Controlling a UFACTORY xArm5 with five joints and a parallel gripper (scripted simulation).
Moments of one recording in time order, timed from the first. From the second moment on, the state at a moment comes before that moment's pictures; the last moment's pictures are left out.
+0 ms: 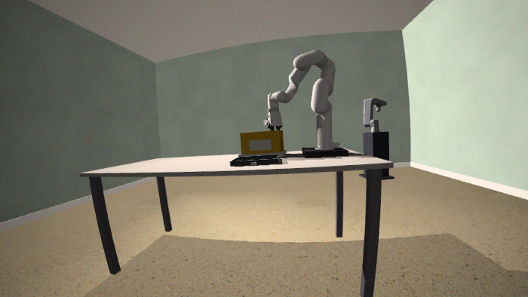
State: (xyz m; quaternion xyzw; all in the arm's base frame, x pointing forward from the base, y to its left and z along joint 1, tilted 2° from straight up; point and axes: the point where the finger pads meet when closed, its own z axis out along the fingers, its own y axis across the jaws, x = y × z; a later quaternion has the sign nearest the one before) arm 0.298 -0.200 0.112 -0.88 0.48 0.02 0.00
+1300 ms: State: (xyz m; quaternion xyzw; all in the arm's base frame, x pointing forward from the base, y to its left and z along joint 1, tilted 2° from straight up) arm 0.298 -0.200 0.112 -0.88 0.48 0.02 0.00
